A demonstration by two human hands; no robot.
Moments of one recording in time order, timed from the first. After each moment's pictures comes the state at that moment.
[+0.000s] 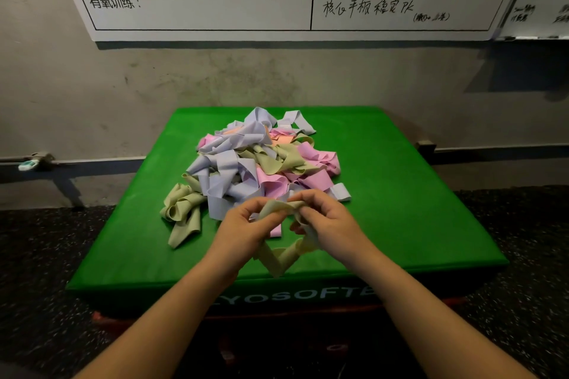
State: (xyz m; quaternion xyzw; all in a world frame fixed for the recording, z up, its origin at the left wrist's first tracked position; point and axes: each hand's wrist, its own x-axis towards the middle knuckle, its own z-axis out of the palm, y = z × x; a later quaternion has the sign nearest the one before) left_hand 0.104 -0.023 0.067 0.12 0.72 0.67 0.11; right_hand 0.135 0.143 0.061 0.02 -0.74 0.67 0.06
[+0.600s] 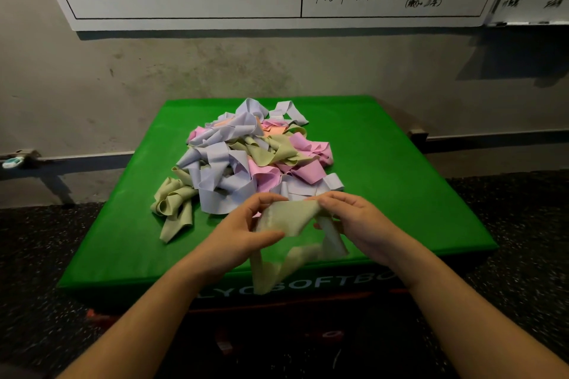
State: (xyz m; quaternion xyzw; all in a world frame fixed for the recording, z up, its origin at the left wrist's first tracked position) left_hand 0.099 -0.035 0.058 0.24 0.71 0.61 0.23; right_hand 0.152 0.190 0.059 -0.04 -0.68 0.73 -0.03
